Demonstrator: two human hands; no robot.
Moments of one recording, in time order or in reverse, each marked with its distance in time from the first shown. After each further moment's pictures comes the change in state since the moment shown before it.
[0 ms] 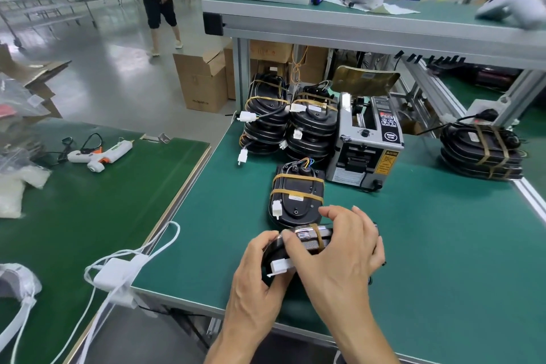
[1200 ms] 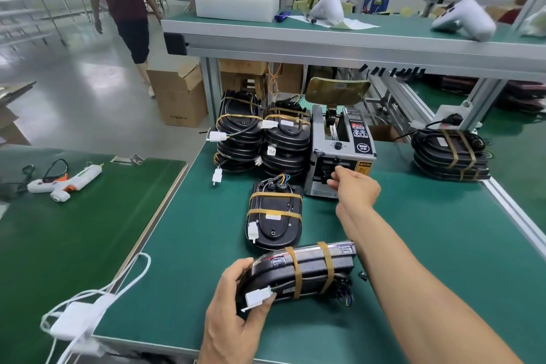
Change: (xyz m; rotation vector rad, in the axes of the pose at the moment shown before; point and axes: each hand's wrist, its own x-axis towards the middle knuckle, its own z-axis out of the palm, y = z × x) left_hand 0.003 -0.006 0.001 -0.016 0.010 0.053; right_hand 0.200 0.059 0.027 0.862 0.260 0.703
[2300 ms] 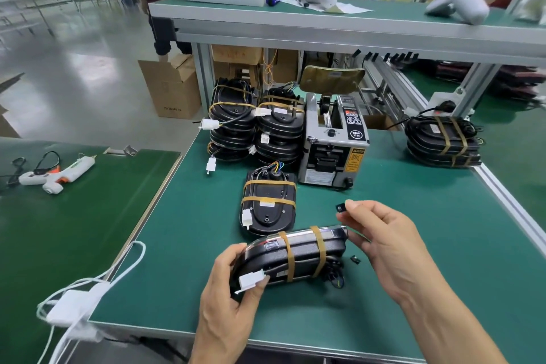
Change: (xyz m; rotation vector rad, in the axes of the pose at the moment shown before) left_hand -0.002 0.004 -0.001 -0.013 0.001 -0.005; right_hand -0.106 -0.022 -0.129 -0.101 -0.574 -0.026
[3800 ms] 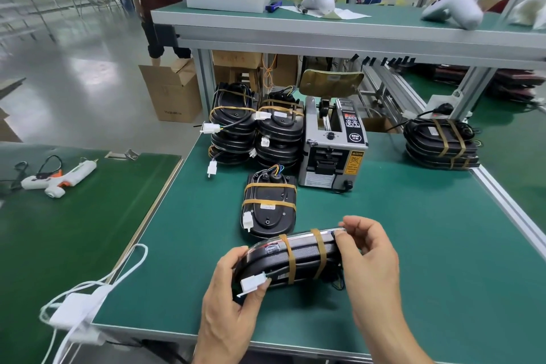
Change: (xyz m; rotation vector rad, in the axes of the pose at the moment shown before) left_hand 0.000 -0.007 0.001 -0.036 -0.006 0.005; right_hand -0.013 0.059 0.022 -0.210 0.327 -0.235
